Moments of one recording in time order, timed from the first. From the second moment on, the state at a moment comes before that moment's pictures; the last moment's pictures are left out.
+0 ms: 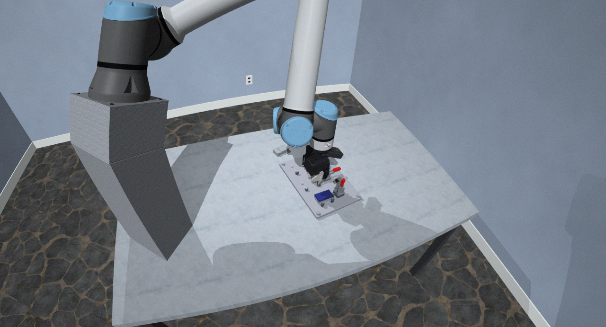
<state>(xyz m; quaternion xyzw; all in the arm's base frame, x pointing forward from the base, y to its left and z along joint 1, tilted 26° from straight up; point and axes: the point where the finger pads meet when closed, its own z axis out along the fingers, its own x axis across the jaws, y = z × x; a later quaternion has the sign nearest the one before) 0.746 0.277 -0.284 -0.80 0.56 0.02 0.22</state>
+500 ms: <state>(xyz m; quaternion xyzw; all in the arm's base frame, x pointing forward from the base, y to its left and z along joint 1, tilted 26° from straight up) 0.750 0.283 -0.297 -0.80 0.56 0.02 0.22</state>
